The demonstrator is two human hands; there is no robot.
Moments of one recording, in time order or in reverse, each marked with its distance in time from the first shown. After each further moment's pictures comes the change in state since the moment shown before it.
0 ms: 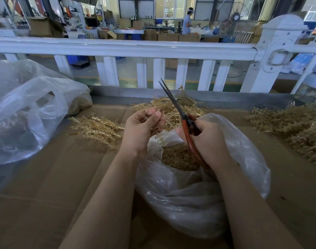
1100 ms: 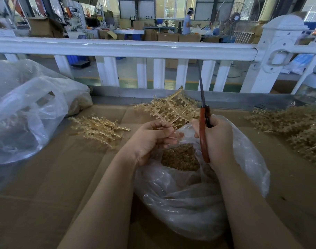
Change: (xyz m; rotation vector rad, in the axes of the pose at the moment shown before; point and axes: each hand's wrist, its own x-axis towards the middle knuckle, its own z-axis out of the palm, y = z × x) left_hand -0.007 0.002 0.003 0.054 -0.281 -0.352; right_hand 0.007 0.003 -0.001 0.198 0.258 0.139
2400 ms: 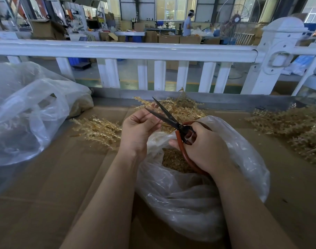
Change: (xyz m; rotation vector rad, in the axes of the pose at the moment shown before) left_hand 0.005 0.003 -0.006 -0.147 0.279 0.402; right_hand -0.012 0.003 0.000 -0.528 -0.269 -0.312
